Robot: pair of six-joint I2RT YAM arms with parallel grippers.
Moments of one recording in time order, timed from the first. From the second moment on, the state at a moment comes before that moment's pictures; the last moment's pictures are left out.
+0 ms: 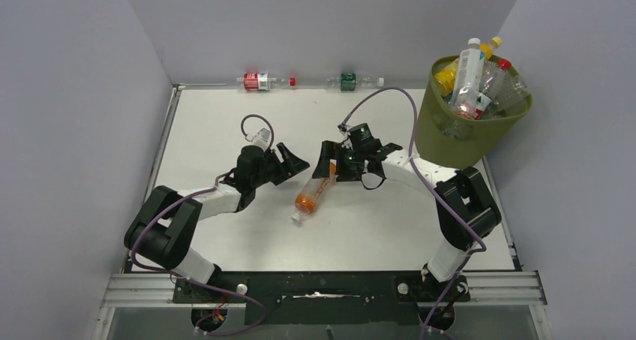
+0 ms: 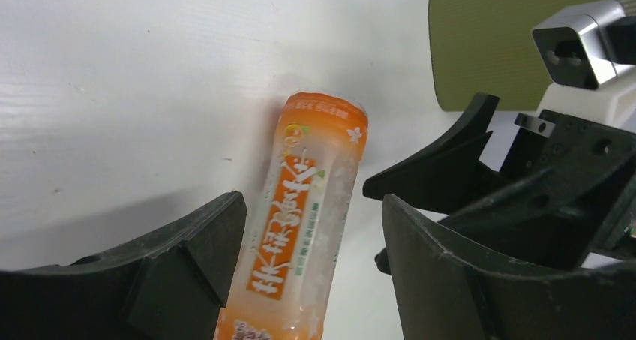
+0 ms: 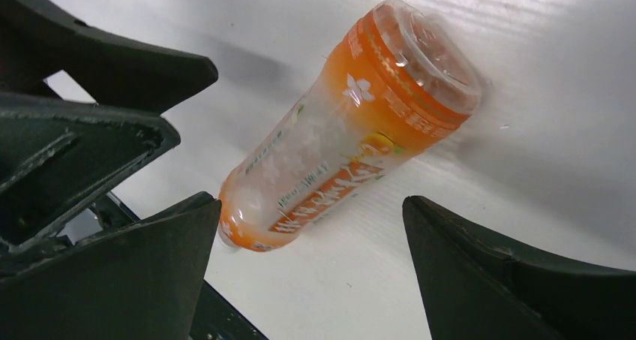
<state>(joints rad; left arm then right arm) -0.45 1.56 0.62 0.52 0.25 -0.94 0.56 1.70 1.11 -0.26 -0.35 0.55</state>
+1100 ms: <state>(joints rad) -0.54 1.36 0.54 0.45 0.15 -0.95 0.60 1.95 1.29 -0.35 -0.21 0.67</state>
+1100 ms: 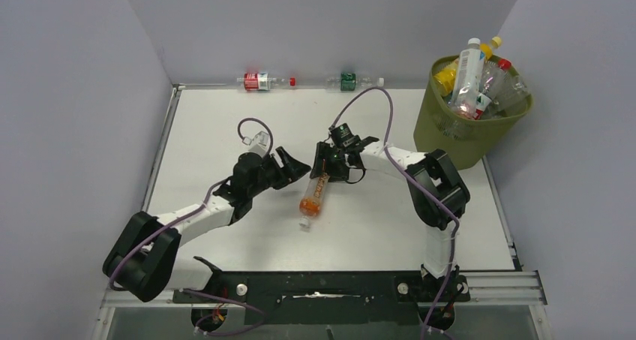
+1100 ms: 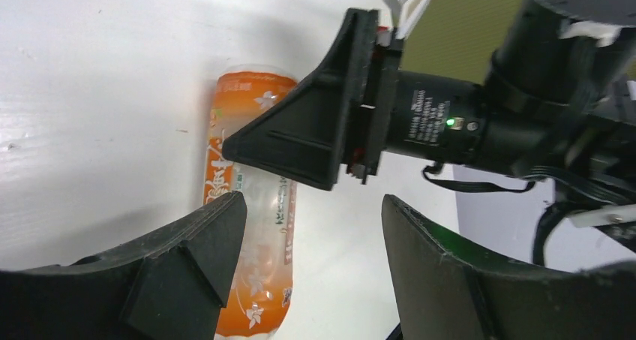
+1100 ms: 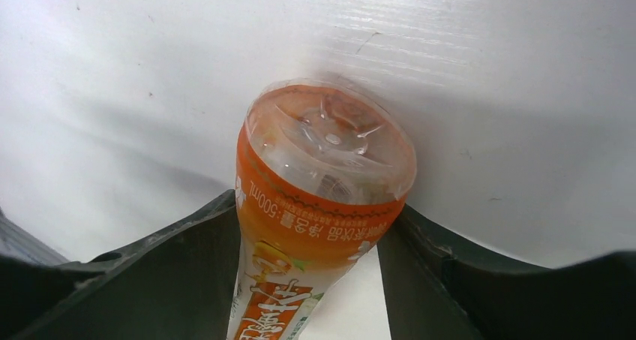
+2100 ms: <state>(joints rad) -0.39 1.27 0.63 0.41 0.32 -0.96 0.15 1.31 1.77 -0.27 0.62 -0.07</state>
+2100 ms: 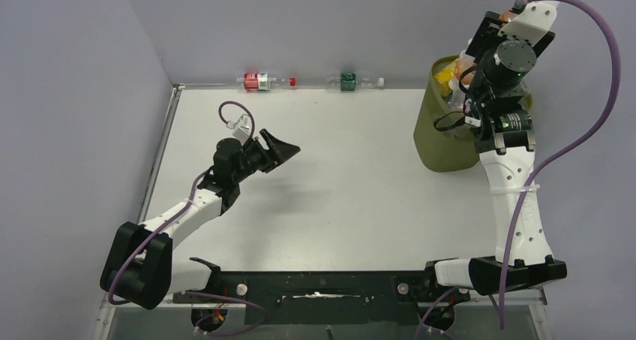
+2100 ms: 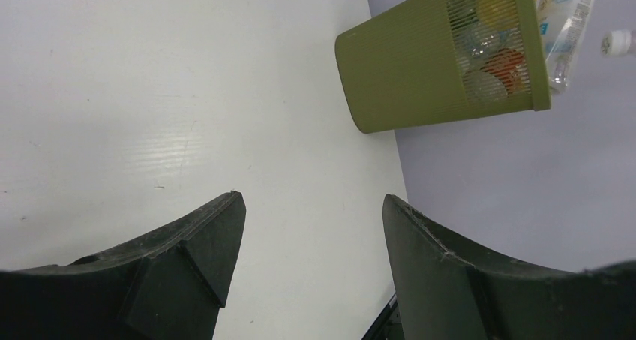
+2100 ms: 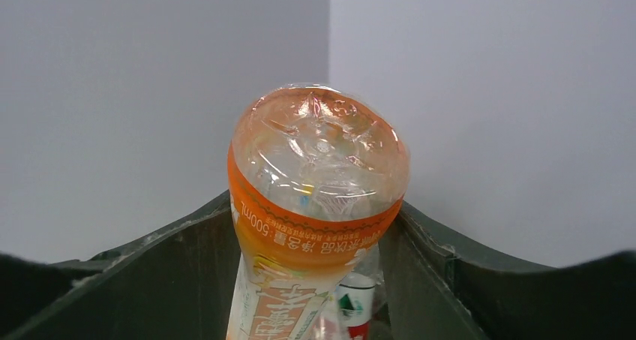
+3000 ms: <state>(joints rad) -0.20 1.34 0.56 0.60 0.51 -1.02 -0.13 1.45 1.58 -0.13 0.73 -0.09</state>
